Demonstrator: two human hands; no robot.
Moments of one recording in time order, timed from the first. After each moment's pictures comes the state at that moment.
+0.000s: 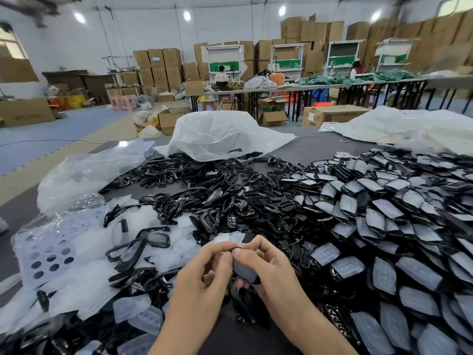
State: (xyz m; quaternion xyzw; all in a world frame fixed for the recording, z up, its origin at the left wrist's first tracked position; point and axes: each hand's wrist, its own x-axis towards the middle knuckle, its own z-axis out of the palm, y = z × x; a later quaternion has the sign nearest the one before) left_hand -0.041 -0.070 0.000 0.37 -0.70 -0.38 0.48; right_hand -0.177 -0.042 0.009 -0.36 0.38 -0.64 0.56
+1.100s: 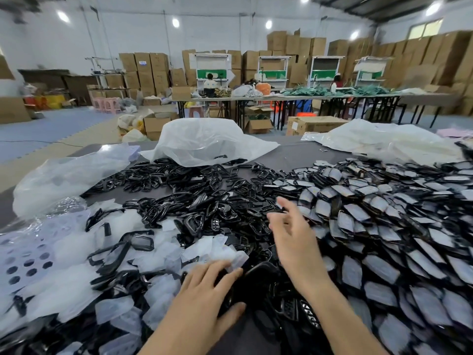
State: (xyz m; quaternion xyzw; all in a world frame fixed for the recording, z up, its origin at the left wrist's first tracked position) left_hand -0.044 -0.062 -0.013 0.31 -0.93 0.02 0.21; right_hand -0.245 -0.046 0.028 -0.45 0.66 -0.57 0.16
